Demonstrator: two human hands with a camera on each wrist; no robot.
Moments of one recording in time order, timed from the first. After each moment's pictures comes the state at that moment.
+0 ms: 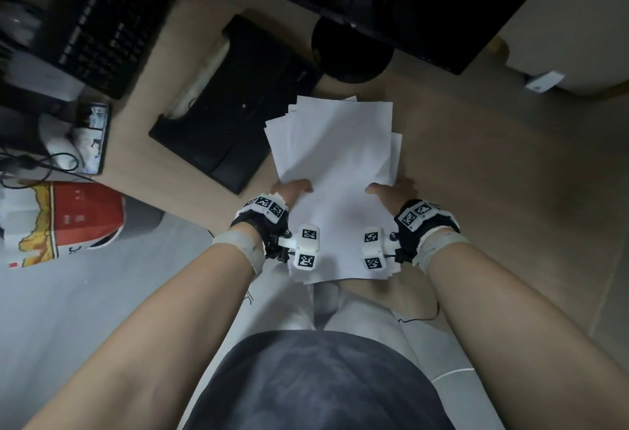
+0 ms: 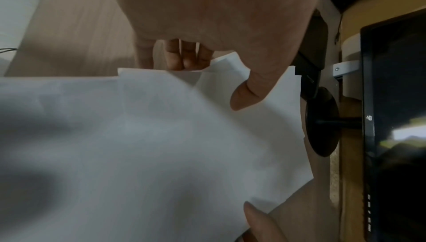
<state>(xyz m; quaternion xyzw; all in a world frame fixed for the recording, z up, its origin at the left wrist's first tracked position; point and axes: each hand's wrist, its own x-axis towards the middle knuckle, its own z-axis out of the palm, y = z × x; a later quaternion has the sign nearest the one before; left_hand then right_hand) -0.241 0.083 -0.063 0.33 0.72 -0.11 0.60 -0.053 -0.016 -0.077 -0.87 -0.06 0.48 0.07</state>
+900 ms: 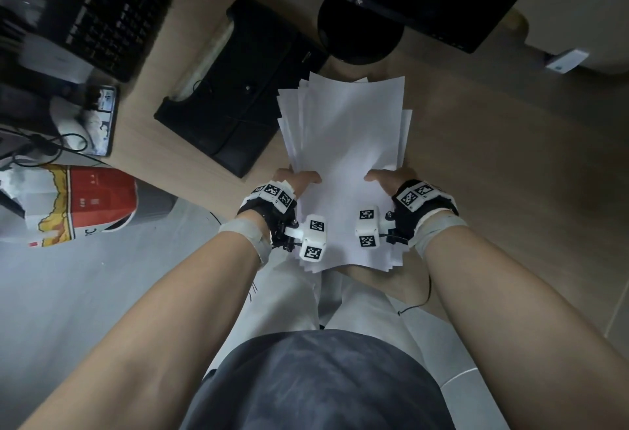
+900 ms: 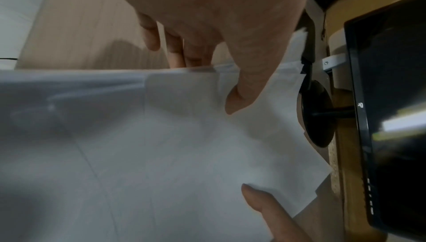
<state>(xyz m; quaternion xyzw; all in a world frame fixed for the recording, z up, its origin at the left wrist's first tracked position) -0.237 0.068 -0.069 0.39 0.74 -0.09 0.54 -0.053 -0.016 -0.066 -0.83 -0.03 0.54 0.10</state>
